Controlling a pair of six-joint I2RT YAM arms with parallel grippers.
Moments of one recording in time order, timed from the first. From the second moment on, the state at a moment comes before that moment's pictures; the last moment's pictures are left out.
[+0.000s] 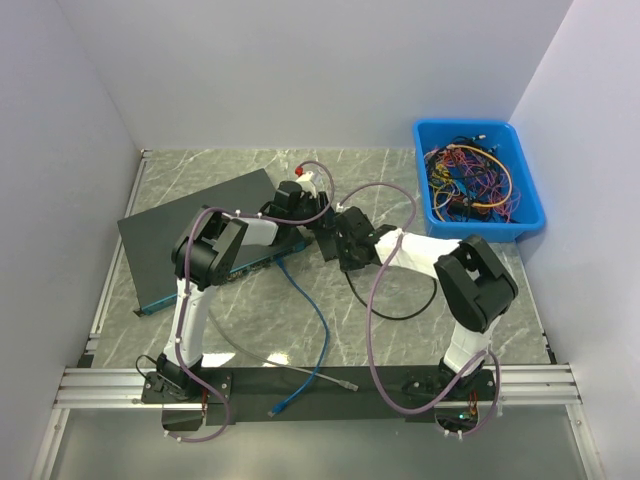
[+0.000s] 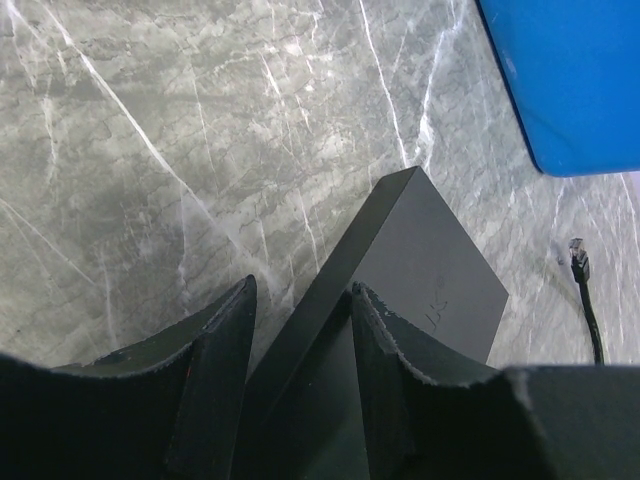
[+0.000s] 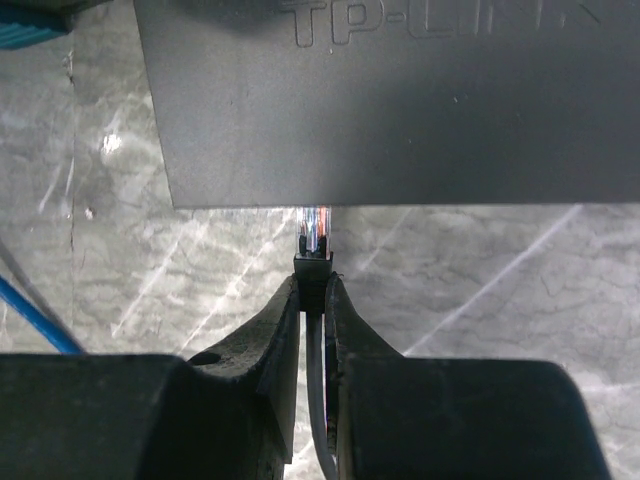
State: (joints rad) left arm -0.51 2.22 1.32 0.48 0.40 -0.54; right arm 0.66 1.76 1.05 -0.32 0.09 0.41
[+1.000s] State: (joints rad) left arm -0.51 2.24 1.35 0.46 0.42 -0.51; right arm 0.65 1.82 1.15 -0.40 0.10 0.41
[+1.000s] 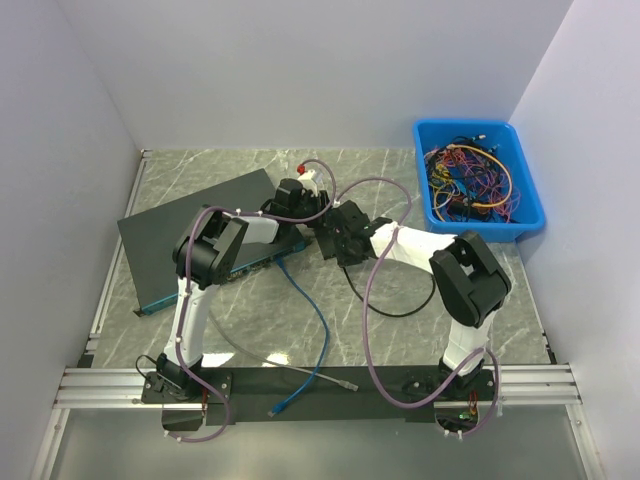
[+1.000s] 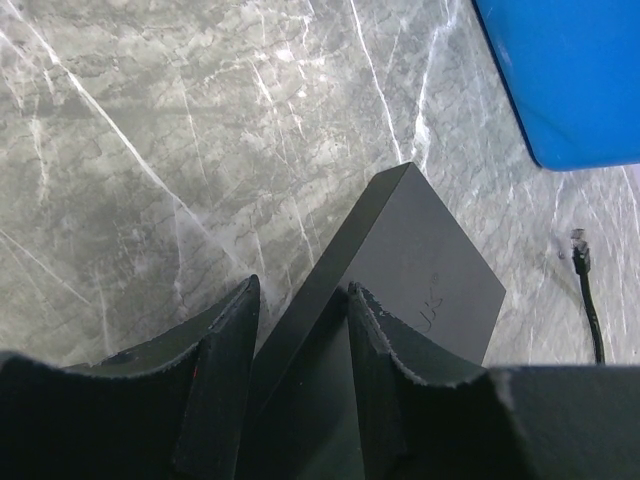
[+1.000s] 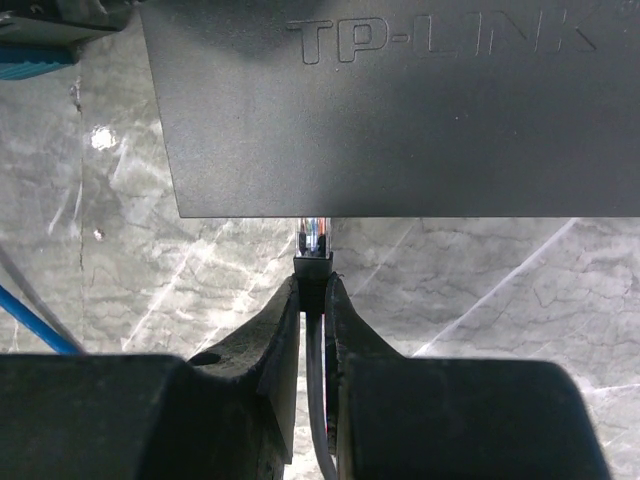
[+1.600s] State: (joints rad) left arm -0.50 2.28 1.45 0.36 0.45 -0.51; right arm 0.63 1.84 1.15 -0.35 0.11 0.40
